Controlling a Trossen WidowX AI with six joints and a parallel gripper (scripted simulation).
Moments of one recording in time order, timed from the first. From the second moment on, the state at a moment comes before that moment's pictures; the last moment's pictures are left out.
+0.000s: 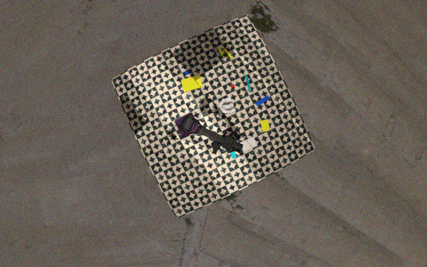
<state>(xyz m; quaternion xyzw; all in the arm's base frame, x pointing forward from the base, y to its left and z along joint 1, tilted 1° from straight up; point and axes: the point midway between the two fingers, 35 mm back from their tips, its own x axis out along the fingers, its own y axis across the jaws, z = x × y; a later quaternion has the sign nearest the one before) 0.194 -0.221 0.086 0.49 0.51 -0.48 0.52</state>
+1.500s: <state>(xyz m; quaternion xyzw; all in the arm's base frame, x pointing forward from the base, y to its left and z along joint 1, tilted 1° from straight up) 0.178 -0.233 0.020 0.53 0.46 -0.52 0.49</state>
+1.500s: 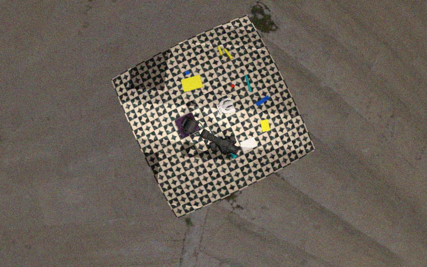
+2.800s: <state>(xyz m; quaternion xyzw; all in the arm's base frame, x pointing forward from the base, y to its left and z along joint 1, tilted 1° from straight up) 0.176 -0.231 -0.002 0.53 0.47 -0.52 0.48</state>
